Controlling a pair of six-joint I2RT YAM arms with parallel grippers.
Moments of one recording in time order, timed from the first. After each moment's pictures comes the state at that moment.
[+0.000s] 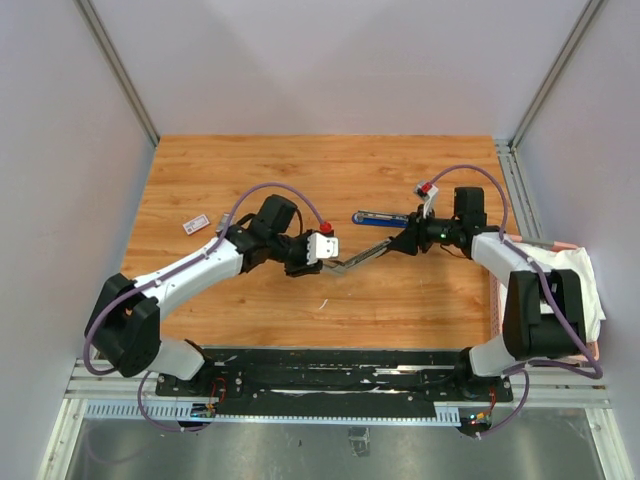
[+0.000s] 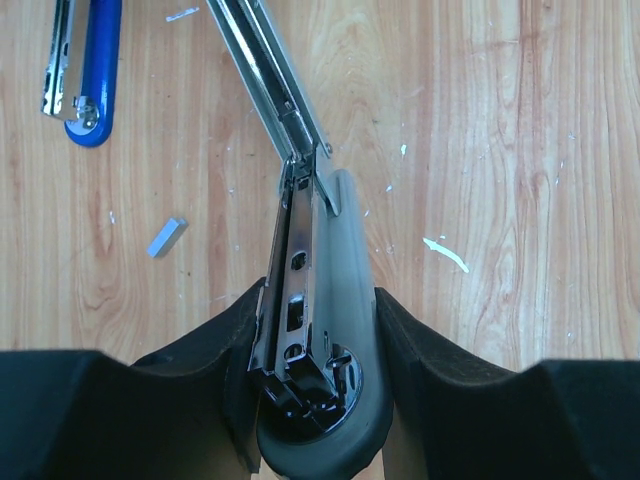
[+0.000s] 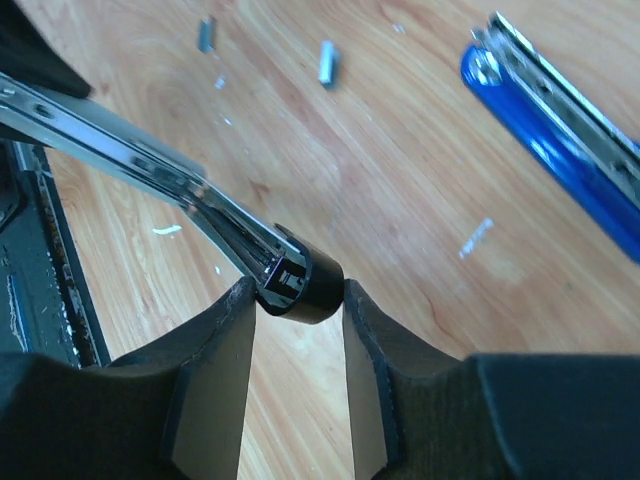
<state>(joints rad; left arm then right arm) -0.64 1.42 0.98 -0.40 0.54 0.81 0.06 1.47 0.82 -0.12 -0.97 -0.21</state>
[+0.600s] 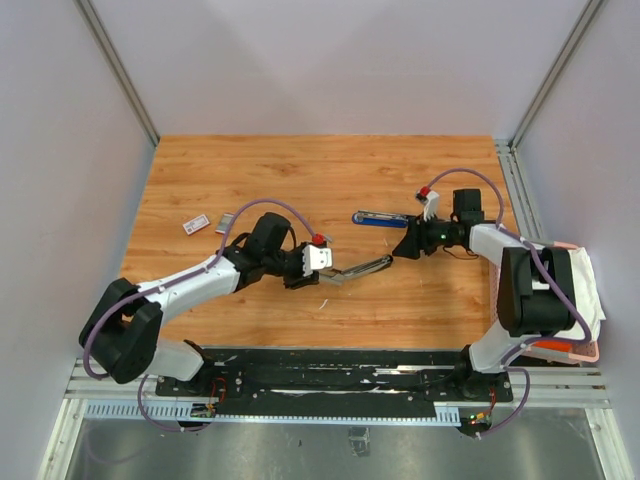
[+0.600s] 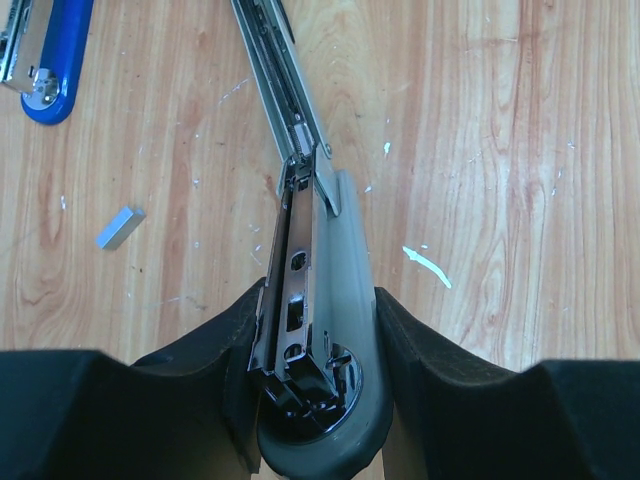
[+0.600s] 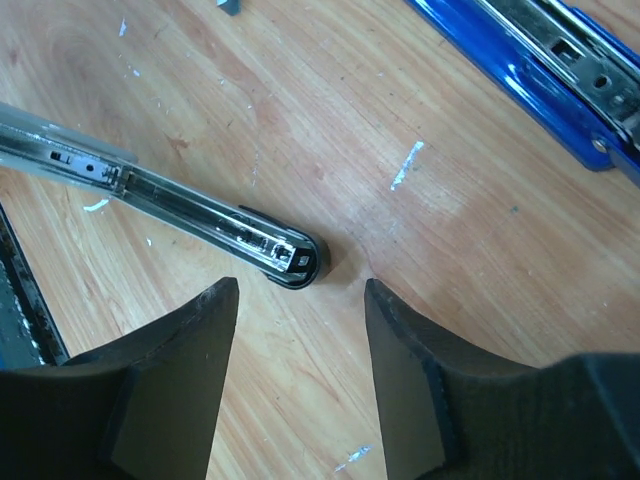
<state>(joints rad) -0.64 1.37 0.76 -0.15 0.56 0.71 0.01 1.63 0.88 -0.23 -0.88 -0.25</state>
